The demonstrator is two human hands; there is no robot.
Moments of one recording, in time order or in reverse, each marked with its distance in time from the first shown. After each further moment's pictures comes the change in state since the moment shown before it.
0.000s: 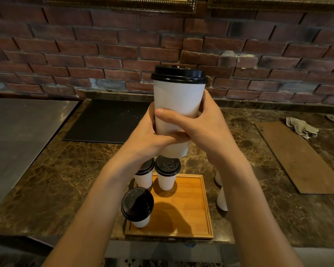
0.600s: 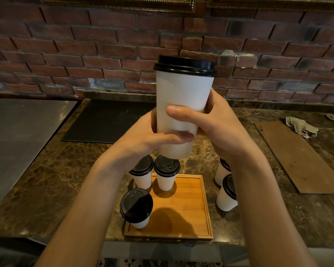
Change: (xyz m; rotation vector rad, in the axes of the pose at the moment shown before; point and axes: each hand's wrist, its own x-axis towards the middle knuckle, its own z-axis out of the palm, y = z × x) left_hand 0.004 0.004 -0.012 -0.043 -0.183 -0.048; right_hand 0.009 0.000 -0.023 0.133 -0.192 -0.024
